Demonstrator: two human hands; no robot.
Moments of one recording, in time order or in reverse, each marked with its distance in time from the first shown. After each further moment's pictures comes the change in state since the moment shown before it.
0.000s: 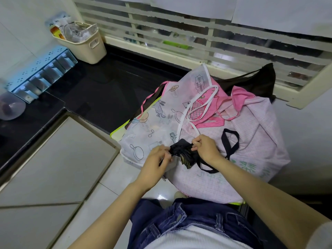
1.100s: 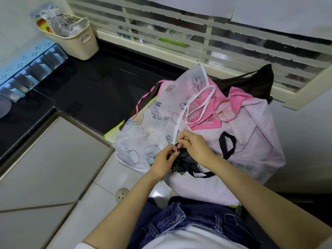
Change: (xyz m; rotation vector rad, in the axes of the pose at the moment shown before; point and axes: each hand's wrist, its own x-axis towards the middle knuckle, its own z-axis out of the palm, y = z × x) left_hand 0.040 0.003 0.032 -0.272 -0.066 -0.197; right_hand -0.003 -0.028 -0.004 -0.013 -0.171 -0.297
